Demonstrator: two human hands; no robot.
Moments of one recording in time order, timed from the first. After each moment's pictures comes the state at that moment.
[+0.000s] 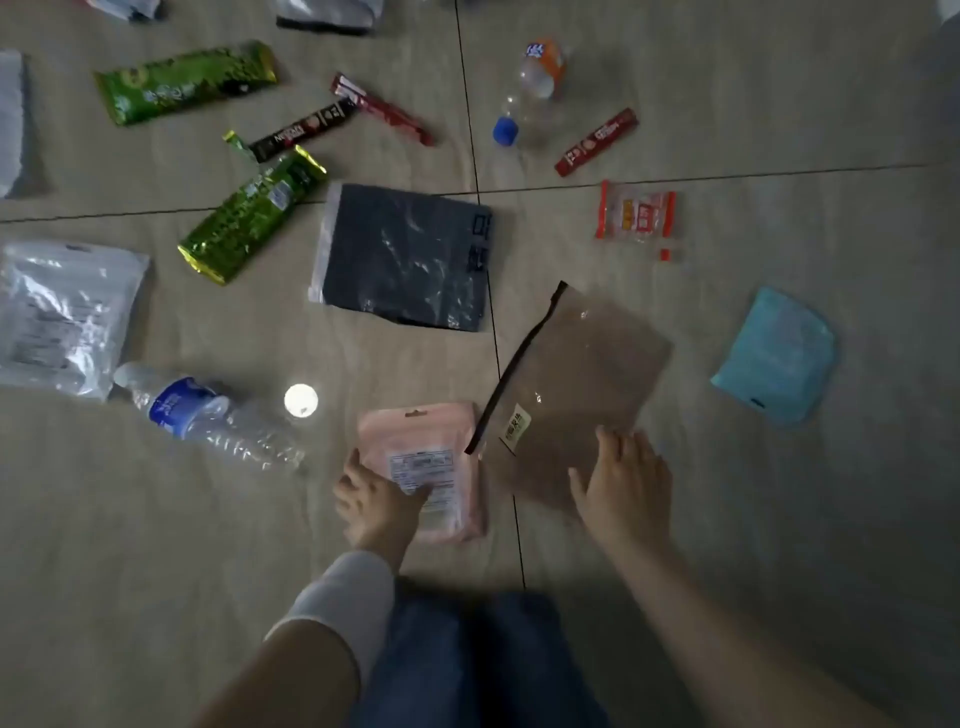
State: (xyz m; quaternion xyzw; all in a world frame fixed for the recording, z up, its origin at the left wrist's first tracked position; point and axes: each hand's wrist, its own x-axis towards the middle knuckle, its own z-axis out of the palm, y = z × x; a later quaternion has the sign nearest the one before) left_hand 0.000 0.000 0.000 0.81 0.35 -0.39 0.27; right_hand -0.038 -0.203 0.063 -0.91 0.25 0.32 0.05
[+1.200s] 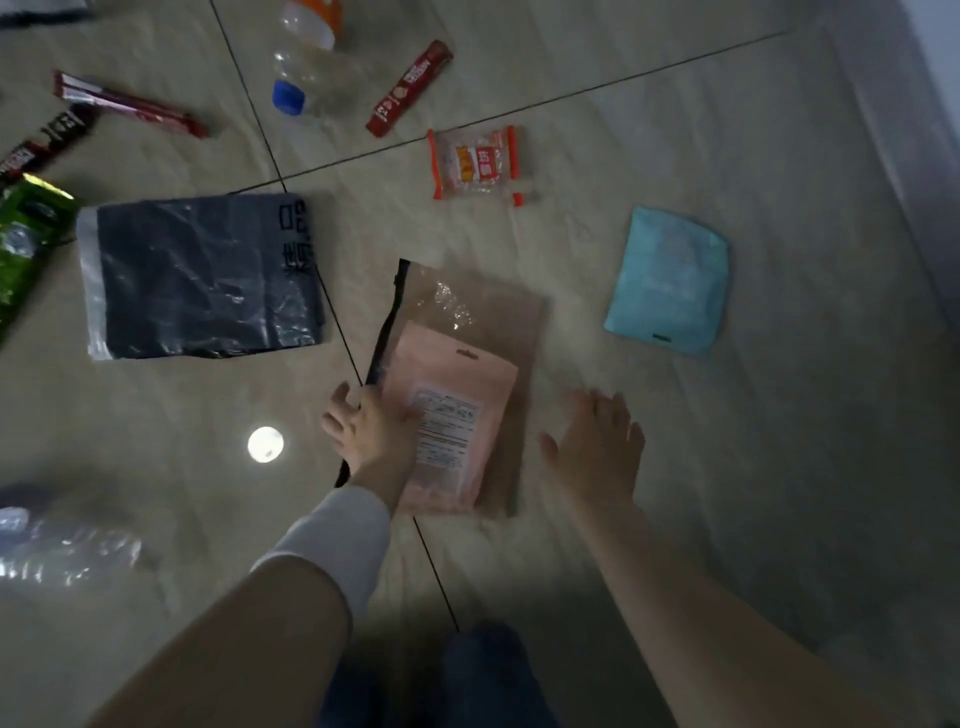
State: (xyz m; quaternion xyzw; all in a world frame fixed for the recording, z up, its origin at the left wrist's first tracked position) left_hand 0.037 -0.158 -0.041 0.90 0.13 -0.36 0.22; right_hand -0.069 -0.303 0.000 -0.87 0.41 0.26 0.11
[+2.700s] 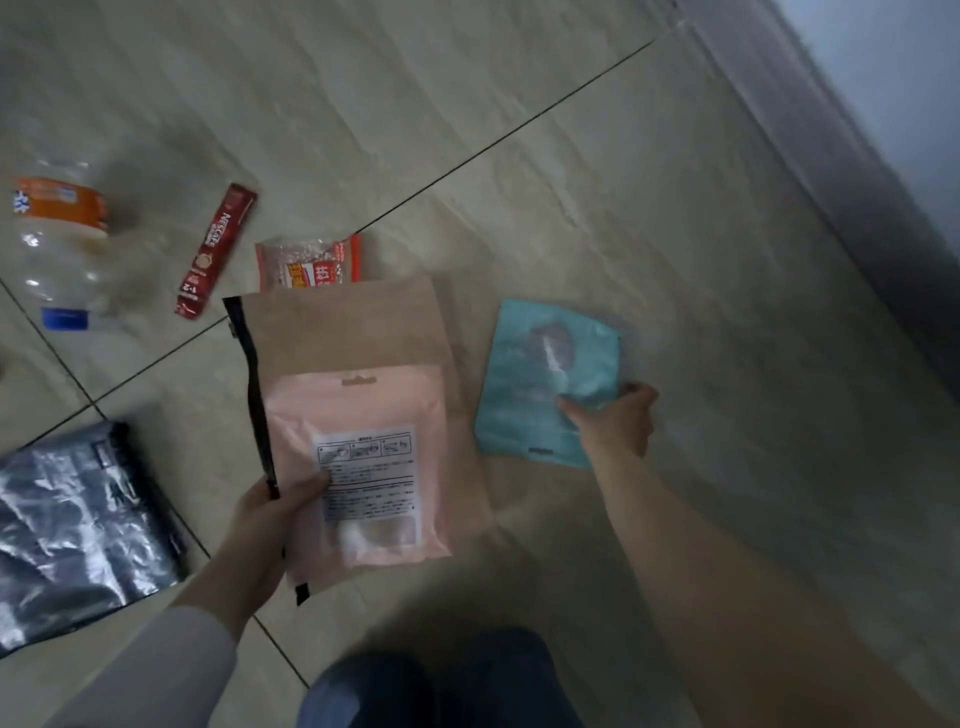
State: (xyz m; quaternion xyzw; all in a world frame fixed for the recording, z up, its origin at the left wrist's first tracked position) left_hand 0.147 -0.259 -0.050 0.69 0.24 -0.47 0.49; right_hand -0.008 -0.531 -0.071 -0.59 0.74 0.06 0.33
